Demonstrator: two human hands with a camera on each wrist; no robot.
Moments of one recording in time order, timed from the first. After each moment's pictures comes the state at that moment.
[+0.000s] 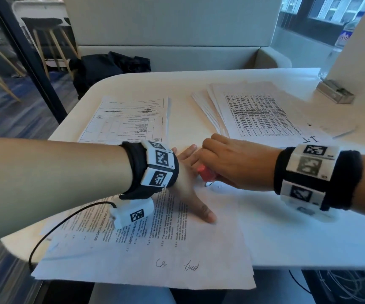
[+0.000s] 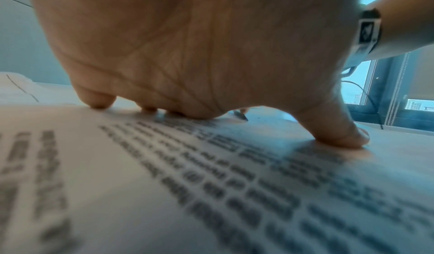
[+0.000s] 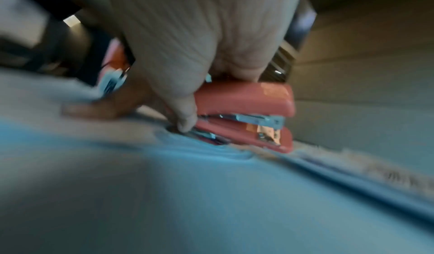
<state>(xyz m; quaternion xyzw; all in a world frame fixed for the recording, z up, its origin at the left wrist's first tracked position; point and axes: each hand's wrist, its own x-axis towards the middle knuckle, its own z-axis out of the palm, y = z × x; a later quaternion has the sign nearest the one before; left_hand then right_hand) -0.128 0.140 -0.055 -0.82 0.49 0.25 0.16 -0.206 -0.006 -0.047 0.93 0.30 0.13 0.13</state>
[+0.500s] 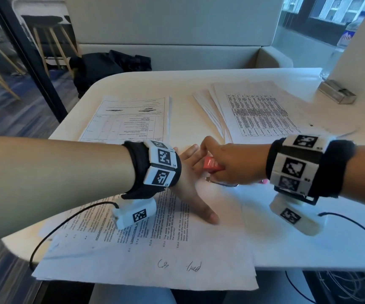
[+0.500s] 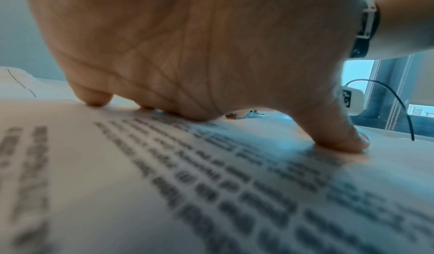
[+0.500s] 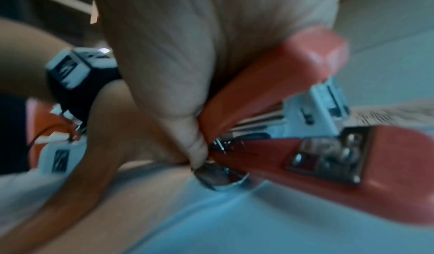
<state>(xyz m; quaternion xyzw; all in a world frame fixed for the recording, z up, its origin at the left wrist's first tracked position) -0.124 0.139 -0.056 -0.81 0.50 0.26 0.16 -0.195 0.004 -0.039 0.98 0.03 -0.16 -0.11</state>
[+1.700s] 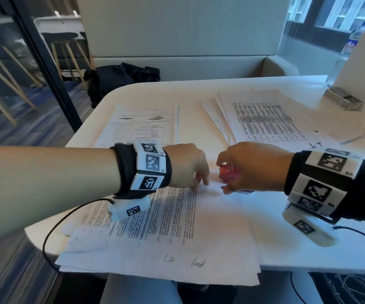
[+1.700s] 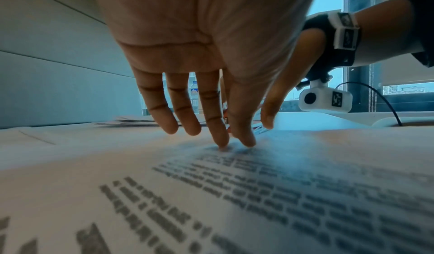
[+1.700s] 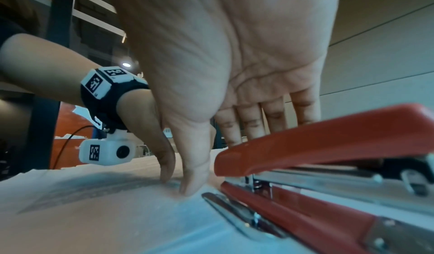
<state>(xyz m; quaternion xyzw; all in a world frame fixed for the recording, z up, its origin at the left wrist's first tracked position) -0.123 0.157 -0.029 -0.83 0.54 0.15 0.01 -0.216 0.009 -0.022 0.99 0.00 -0.10 0.04</state>
